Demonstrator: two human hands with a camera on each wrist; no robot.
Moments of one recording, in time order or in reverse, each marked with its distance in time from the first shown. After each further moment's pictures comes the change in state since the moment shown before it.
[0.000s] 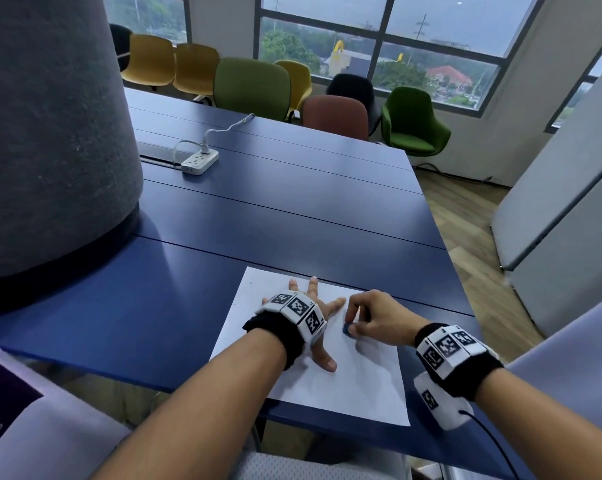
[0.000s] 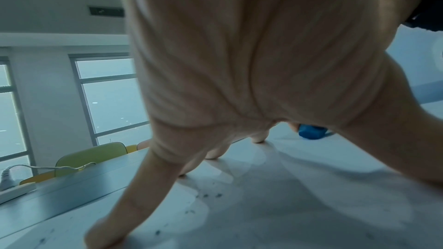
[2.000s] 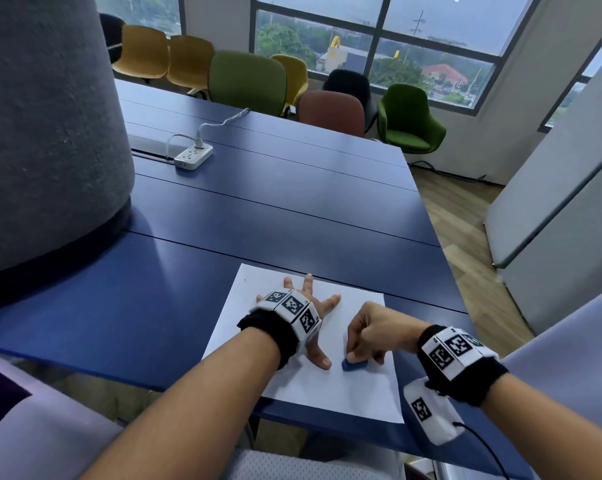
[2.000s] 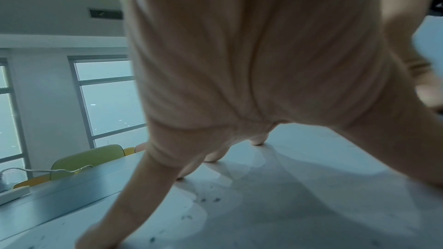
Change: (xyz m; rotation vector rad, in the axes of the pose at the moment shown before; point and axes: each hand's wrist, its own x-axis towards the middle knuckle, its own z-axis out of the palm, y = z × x) left_hand -0.010 0.006 -0.008 0.008 -0.047 -0.025; right_hand -0.014 -0.016 -0.002 0.152 -0.331 0.280
